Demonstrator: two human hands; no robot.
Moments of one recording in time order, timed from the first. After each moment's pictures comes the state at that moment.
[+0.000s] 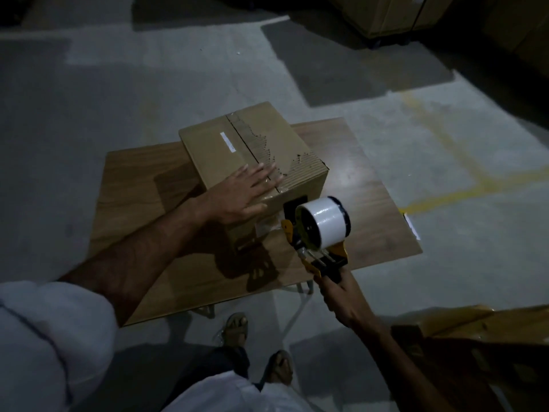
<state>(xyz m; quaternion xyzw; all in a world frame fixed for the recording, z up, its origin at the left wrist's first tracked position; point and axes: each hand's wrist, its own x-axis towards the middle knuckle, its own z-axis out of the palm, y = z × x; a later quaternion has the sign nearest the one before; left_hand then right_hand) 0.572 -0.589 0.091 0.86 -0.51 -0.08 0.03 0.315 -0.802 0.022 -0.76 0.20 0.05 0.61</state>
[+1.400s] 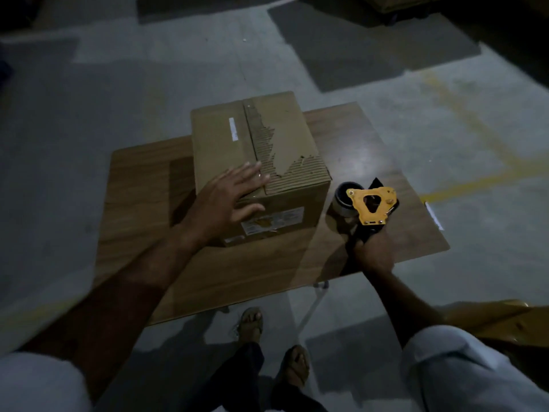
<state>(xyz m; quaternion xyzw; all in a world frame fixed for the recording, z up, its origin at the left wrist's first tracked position) 0.553 -0.564 0.076 0.89 -0.40 0.03 0.21 0.412 -0.874 -0.046 -0.84 0.46 0.04 0.30</state>
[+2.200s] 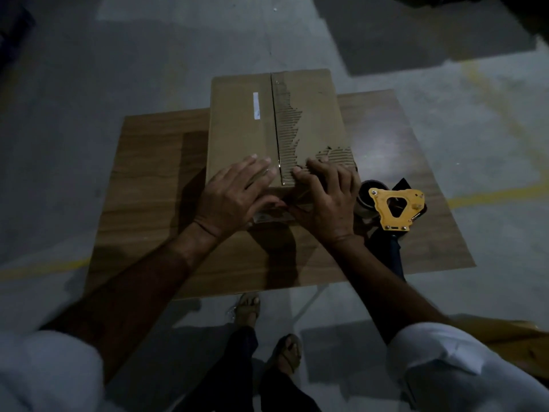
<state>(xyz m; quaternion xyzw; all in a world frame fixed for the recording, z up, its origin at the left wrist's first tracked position) 0.542 -0.561 0.035 0.87 -0.38 0.30 0.07 0.501 -0.784 0.000 -0.92 -0.07 -0.35 0.15</state>
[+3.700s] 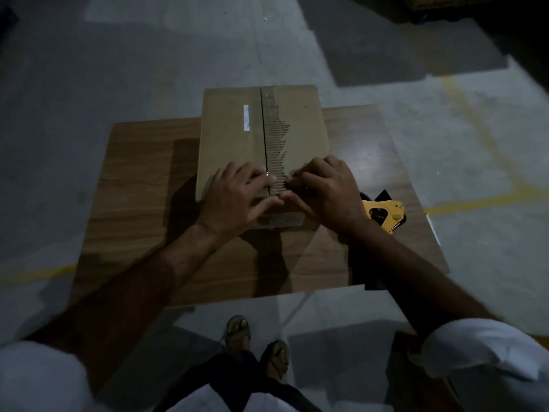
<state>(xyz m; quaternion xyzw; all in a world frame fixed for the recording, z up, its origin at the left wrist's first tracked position) 0.548 -0.590 0.058 0.92 -0.32 0.18 0.16 0.524 -0.829 0.056 -0.93 -0.21 -0.25 0.18</state>
